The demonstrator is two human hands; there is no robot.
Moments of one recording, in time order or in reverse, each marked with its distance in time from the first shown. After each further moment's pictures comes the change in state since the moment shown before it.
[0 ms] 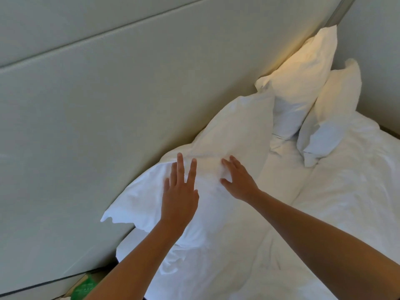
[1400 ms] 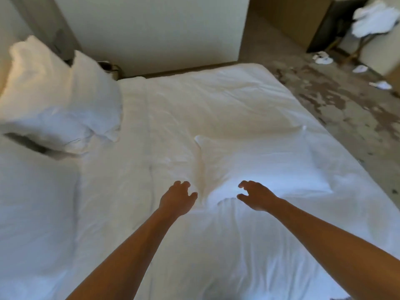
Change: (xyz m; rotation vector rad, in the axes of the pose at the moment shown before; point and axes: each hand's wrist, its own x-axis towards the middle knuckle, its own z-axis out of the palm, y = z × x) left_hand -0.351 0.566 0.102 0.054 -0.796 0.689; right_hand -0.756 0.426 -0.028 0.291 0.121 0.909
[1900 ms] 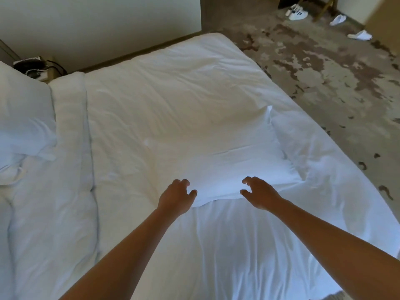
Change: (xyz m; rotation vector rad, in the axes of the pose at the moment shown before) left_hand 0.158 0.204 0.099 0.103 -0.128 0.016; right_hand 0.085 0.241 -0.035 0.157 0.020 0.187
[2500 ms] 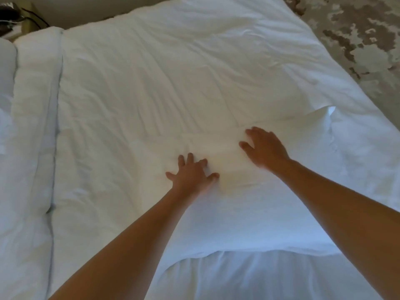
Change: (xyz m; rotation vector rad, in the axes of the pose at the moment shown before) left_hand 0.317 0.007 0.029 0.070 -0.066 -0.097; right_hand 0.359 -0.047 -0.044 -0.189 0.210 -0.193
